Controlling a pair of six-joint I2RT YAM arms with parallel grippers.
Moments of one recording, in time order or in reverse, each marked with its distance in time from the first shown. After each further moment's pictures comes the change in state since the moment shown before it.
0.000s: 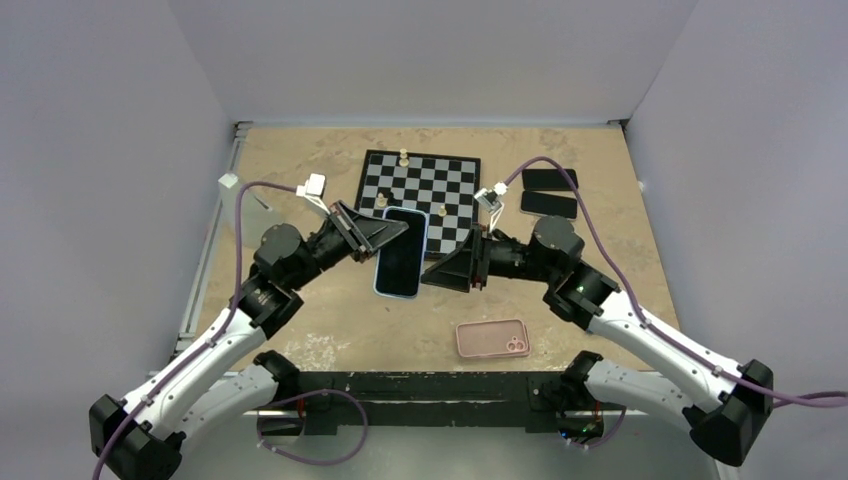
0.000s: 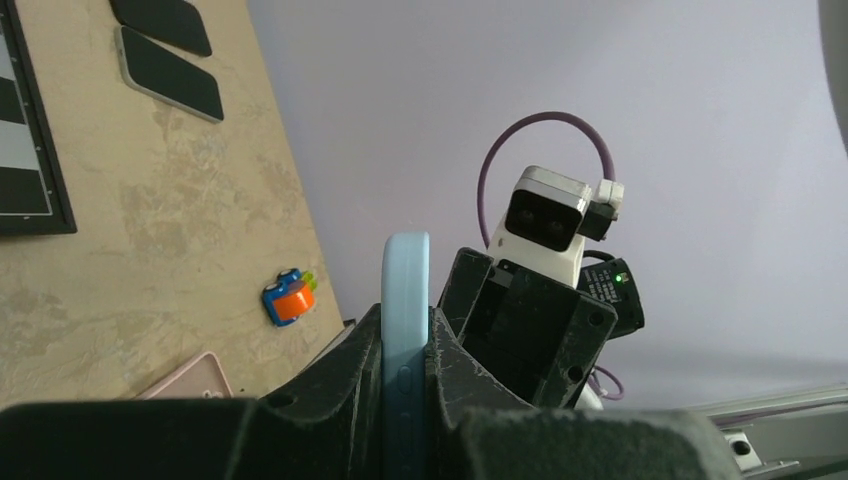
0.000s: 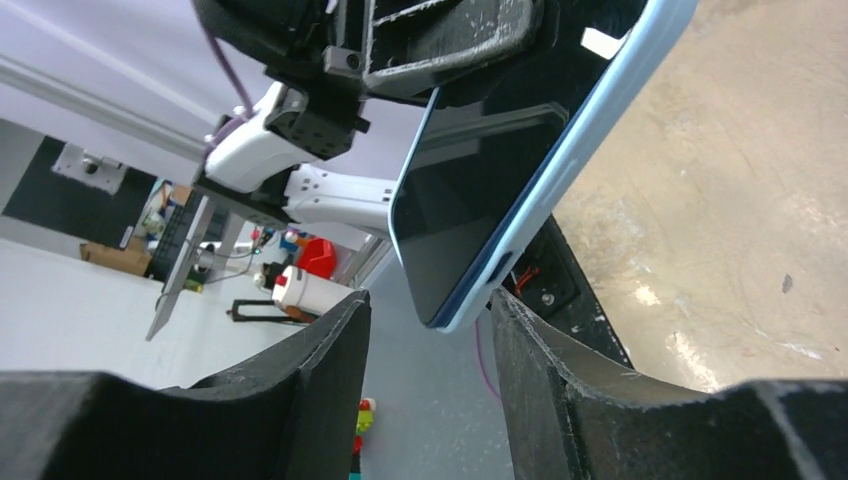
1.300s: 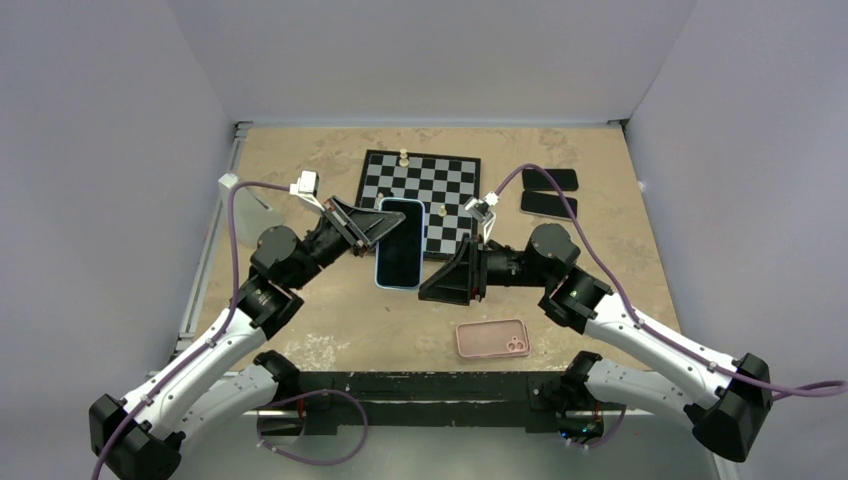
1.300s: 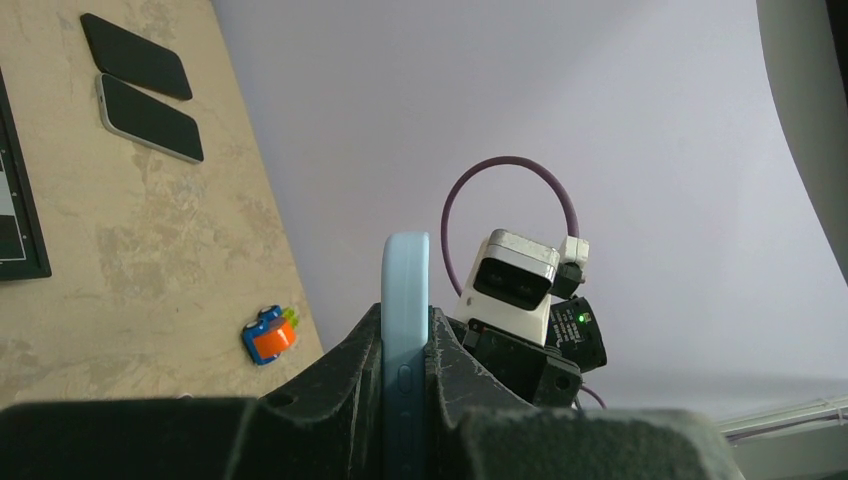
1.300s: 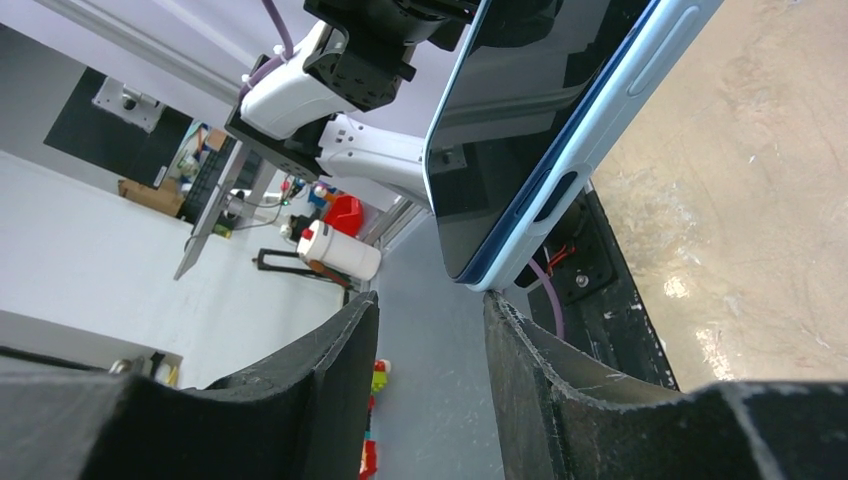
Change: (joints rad) left arm -0.013 -0.018 -0.005 0.076 -0.071 -0.025; right arm 0.050 -0.021 -0.057 0.114 -0.087 0.014
